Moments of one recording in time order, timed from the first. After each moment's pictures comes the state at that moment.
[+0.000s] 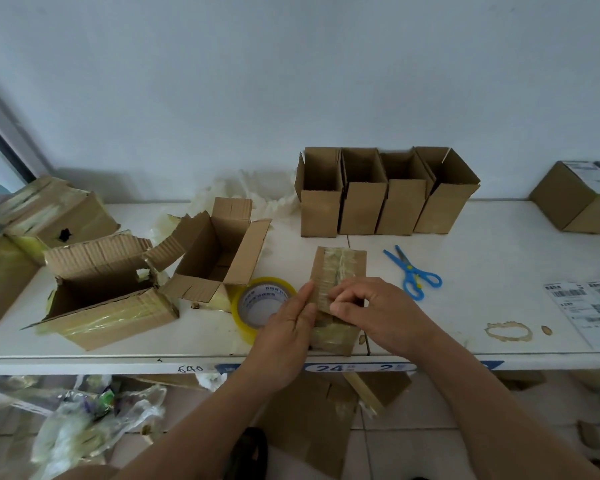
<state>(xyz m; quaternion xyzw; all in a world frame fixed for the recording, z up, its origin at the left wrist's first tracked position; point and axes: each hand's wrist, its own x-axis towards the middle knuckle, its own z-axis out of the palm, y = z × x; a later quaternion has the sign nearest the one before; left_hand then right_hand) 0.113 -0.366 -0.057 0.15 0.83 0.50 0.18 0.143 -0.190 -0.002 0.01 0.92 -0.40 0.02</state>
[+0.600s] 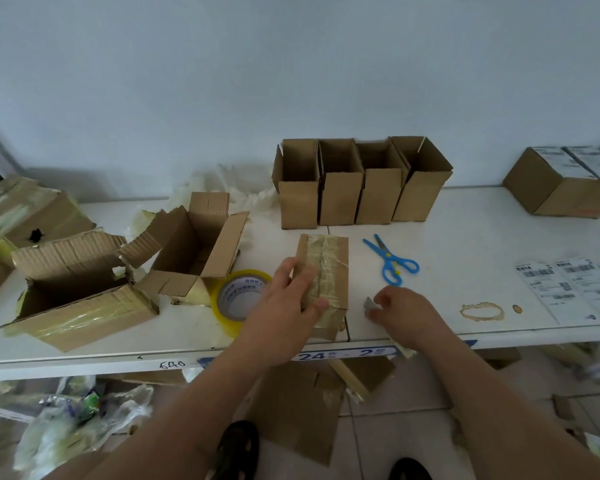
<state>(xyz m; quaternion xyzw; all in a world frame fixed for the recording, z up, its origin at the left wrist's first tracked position) 0.106 -0.340 -0.034 0.25 0.91 0.32 0.13 0.157 -0.135 -0.043 0.25 0.94 -0.22 0.12</state>
